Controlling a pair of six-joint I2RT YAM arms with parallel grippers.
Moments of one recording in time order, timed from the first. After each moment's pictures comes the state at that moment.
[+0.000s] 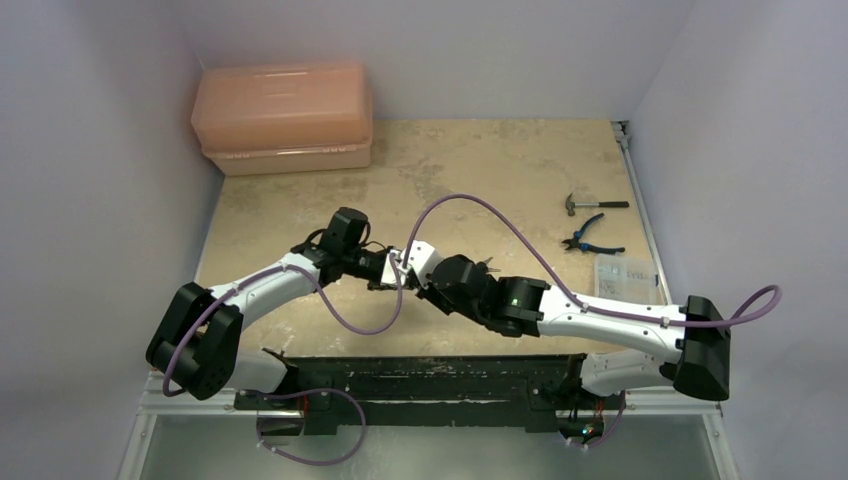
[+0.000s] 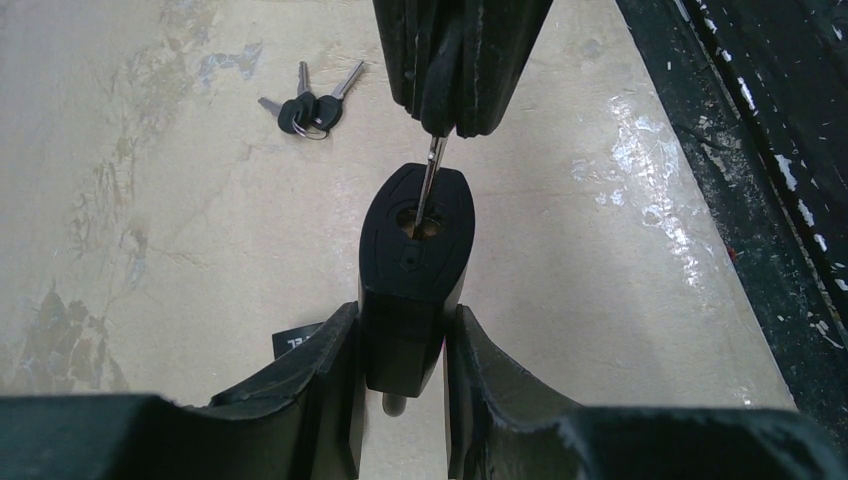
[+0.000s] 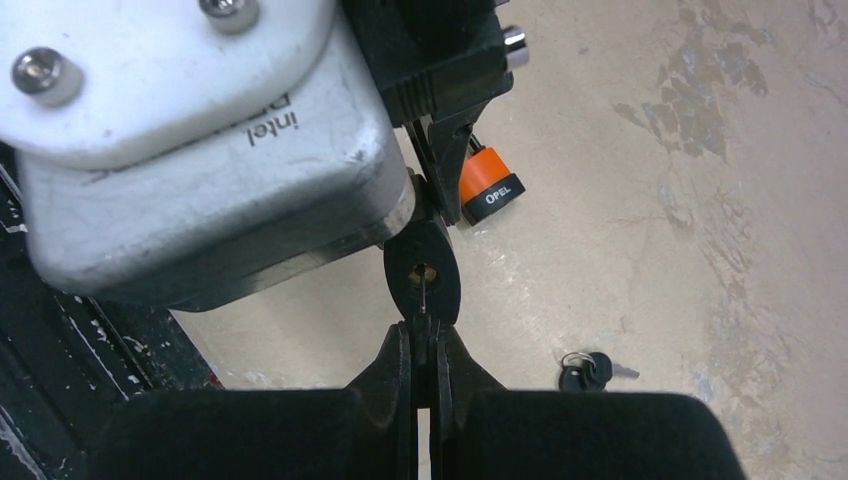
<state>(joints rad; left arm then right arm) -0.54 1.37 0.72 -0.16 0.92 1.02 1.20 1.24 0.93 -0.33 0.37 -0.02</state>
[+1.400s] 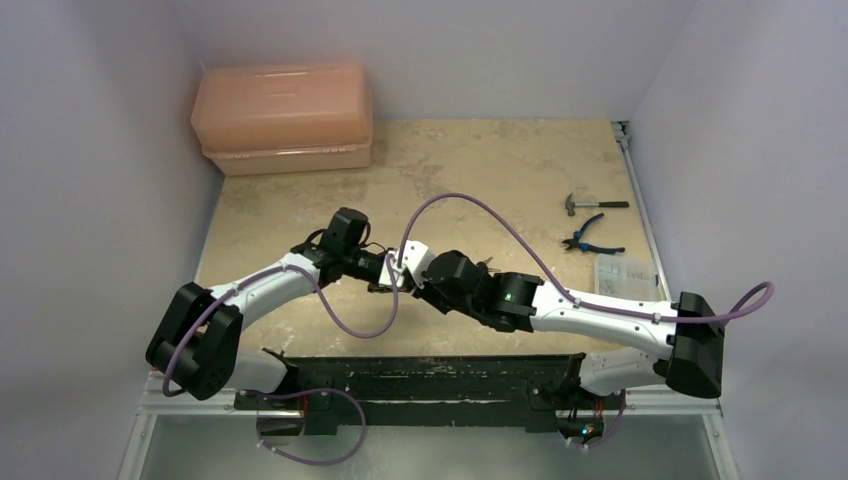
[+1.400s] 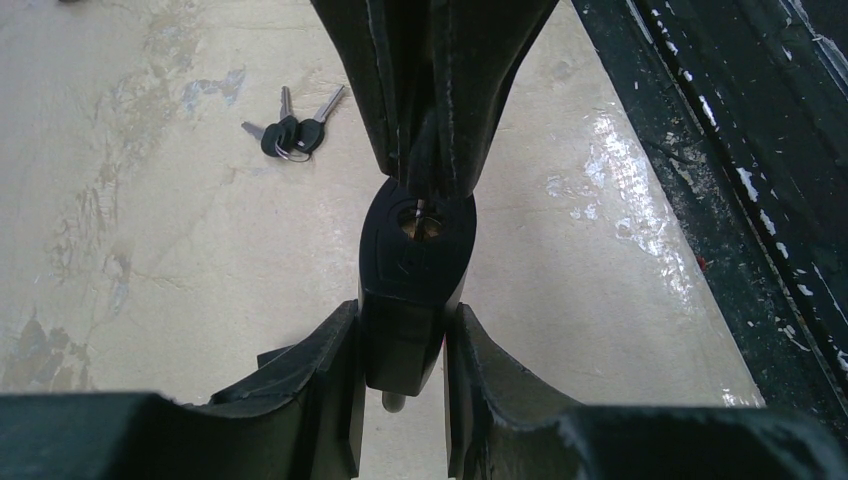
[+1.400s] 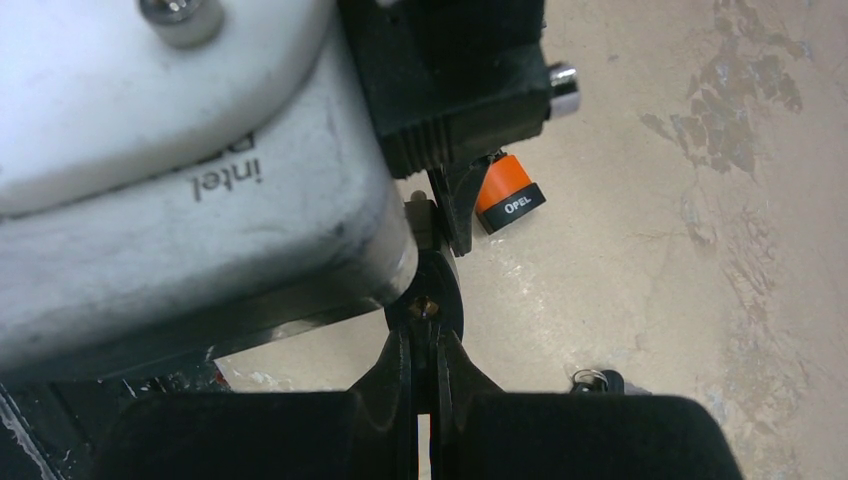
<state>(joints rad) -0.54 1.37 0.72 -0.17 0.96 1.03 1.19 1.28 0.96 -0.34 0.30 -0.05</state>
